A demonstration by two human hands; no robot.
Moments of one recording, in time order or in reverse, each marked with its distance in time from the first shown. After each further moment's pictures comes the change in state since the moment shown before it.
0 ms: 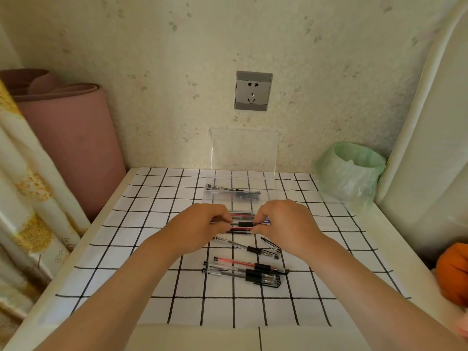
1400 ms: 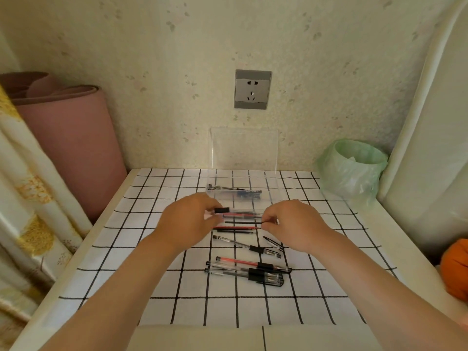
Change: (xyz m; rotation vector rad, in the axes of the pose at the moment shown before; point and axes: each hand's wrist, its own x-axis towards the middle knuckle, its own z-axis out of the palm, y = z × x) left_hand -0.001 -0.005 -0.008 0.286 0.226 -0.032; right_hand 0.001 0.017 0.001 0.029 -0.091 0.016
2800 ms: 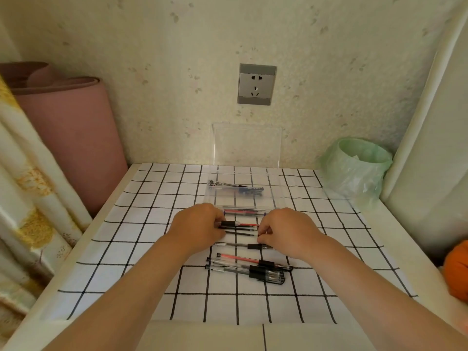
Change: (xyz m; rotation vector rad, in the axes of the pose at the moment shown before) left_hand 0.006 0.000 0.030 0.108 -0.163 -0.053; right_hand 0.001 -0.008 0.019 -0.054 -0.127 0.009
